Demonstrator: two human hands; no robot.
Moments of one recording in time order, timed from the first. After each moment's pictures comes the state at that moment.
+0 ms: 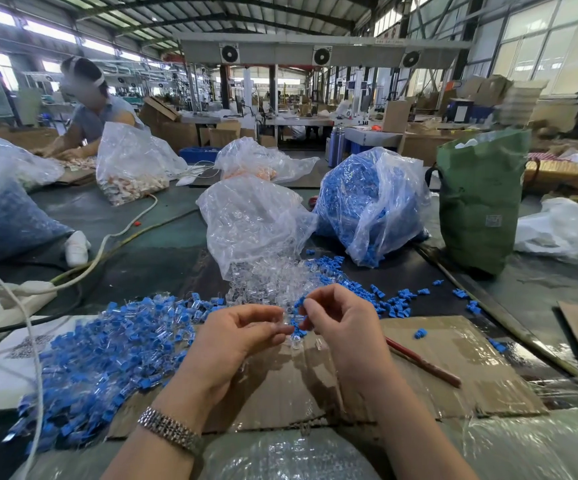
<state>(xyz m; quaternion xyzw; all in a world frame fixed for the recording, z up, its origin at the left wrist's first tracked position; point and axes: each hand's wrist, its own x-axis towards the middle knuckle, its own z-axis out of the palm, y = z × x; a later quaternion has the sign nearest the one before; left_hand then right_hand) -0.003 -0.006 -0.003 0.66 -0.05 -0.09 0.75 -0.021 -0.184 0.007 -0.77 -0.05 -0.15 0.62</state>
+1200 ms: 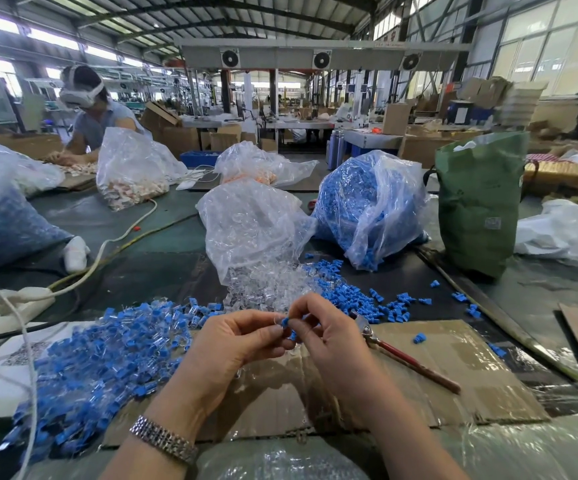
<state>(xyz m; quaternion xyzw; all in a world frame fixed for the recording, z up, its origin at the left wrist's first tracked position) -0.005 -0.006 0.000 0.63 -0.11 -0.11 0.76 -0.021 -0.184 0.001 -0.85 -0.16 -0.15 0.49</state>
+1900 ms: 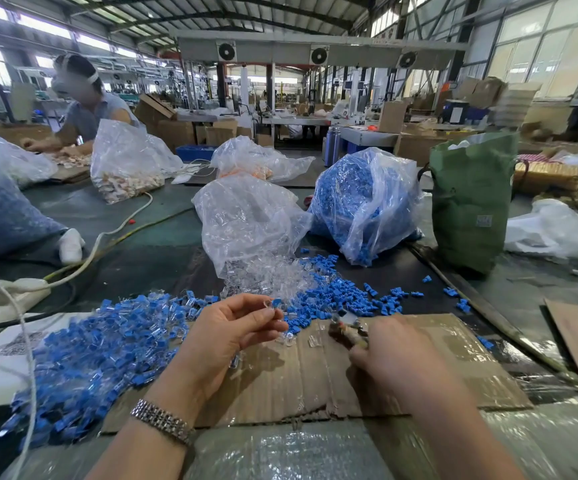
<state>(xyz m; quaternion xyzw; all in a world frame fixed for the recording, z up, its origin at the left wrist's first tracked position) 0.000 -0.005 -0.002 0.57 -0.09 -0.10 0.81 -0.045 -0.232 0.029 -0.99 0.12 0.03 0.06</state>
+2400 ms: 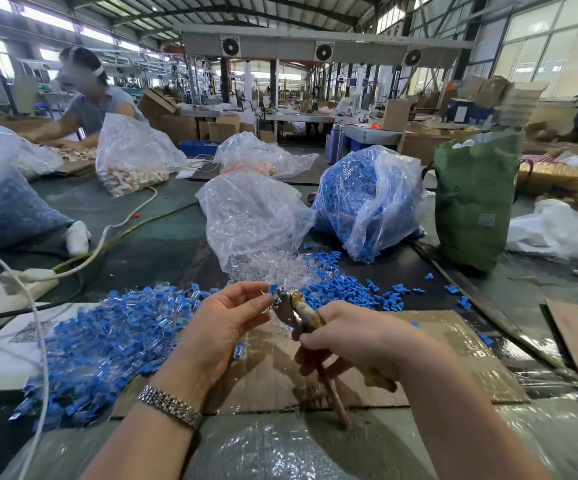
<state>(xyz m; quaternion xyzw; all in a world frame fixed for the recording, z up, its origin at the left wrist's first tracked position) 0.002 -0.002 -0.002 0.57 -0.07 -0.06 0.82 -0.046 -0.193 0.065 -0.86 -0.03 0.24 0.45</state>
